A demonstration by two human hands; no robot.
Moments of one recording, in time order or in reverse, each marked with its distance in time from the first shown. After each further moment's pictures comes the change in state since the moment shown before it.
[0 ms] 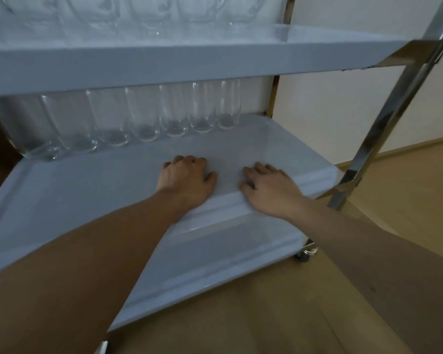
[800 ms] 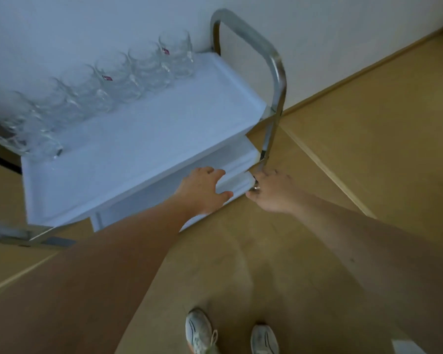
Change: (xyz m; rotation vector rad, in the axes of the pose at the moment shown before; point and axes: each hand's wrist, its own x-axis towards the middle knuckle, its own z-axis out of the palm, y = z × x) left_hand -0.107 0.148 -0.321 -0.123 -0.588 0.234; right_hand -0.216 0.005 -0.309 0.178 -0.455 0.286
